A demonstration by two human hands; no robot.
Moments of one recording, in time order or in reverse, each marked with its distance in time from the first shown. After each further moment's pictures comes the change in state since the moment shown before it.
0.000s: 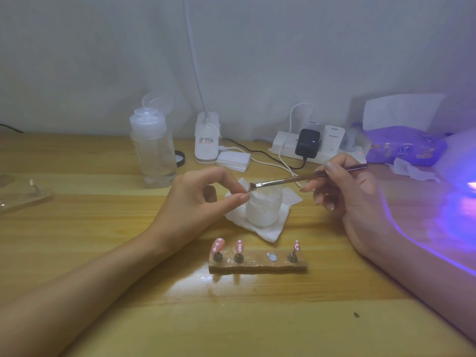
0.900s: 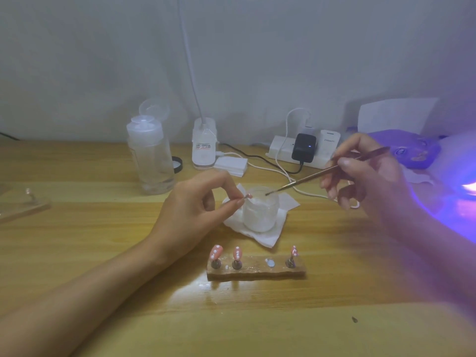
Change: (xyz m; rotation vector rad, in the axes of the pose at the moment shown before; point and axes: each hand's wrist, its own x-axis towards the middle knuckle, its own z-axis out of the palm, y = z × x) left_hand 0.000 -0.003 0.001 0.142 0.030 0.077; right_hand 0.019 -0.026 -0.028 -0.127 -0.189 -0.114
